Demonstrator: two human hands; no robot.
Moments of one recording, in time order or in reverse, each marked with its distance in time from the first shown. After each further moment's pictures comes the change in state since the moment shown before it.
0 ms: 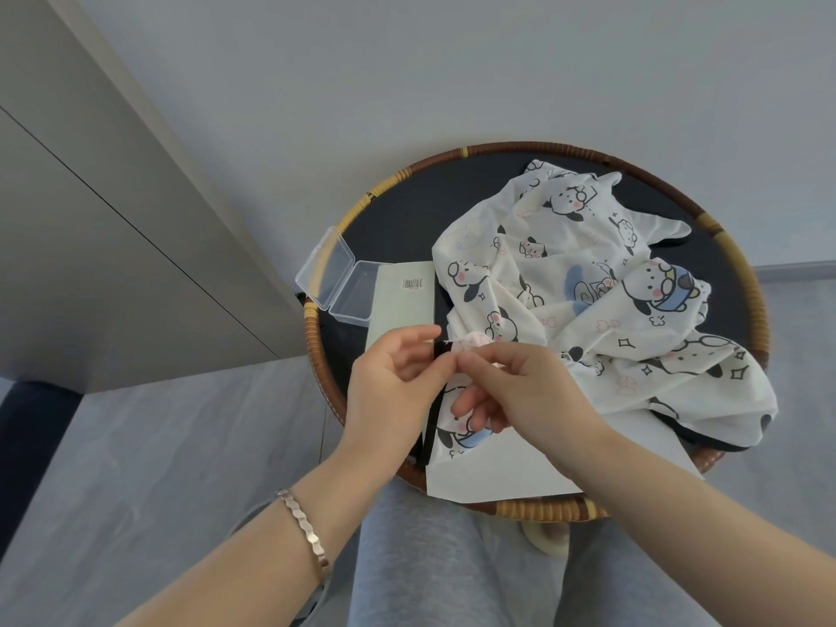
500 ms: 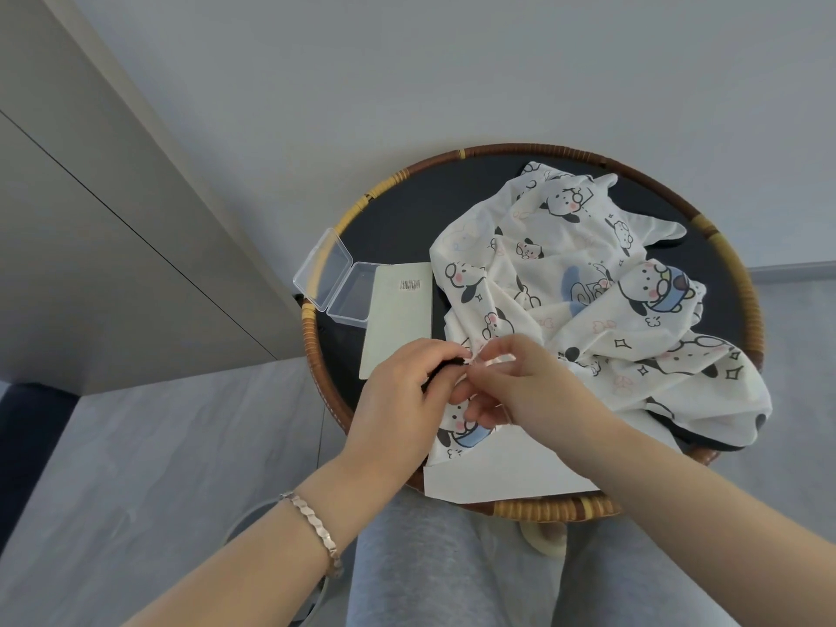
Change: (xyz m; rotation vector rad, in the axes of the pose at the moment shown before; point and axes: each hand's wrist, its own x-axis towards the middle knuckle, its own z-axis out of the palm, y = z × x) left_hand -0.001 -0.006 0.001 0.408 -0.128 0.400; right_hand 0.002 0.000 -0.008 0.053 -0.036 0.039
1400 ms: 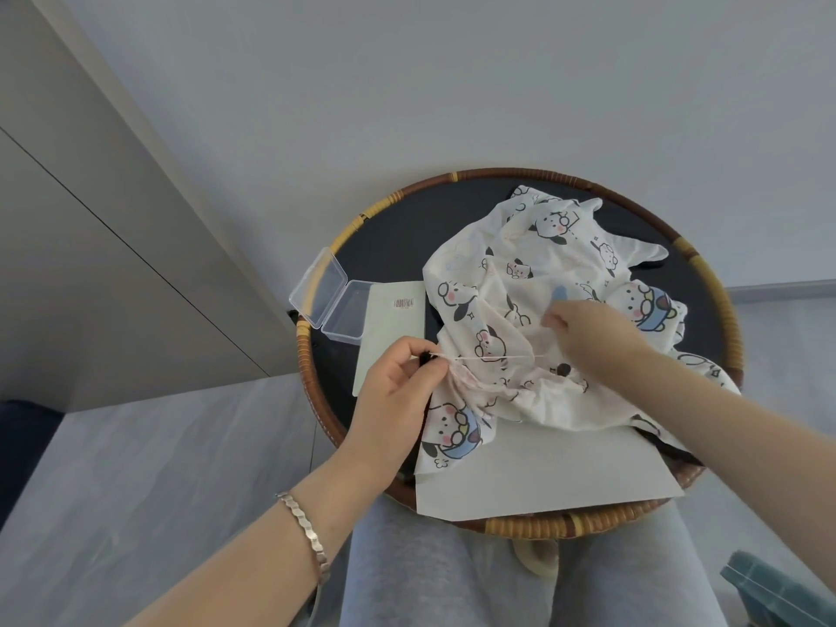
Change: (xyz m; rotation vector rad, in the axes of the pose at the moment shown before) left_hand 0.010 0.007 0.001 -0.617 -0.024 -0.428; right_hand 0.068 0.001 -0.095 -1.317 0.355 -0.097
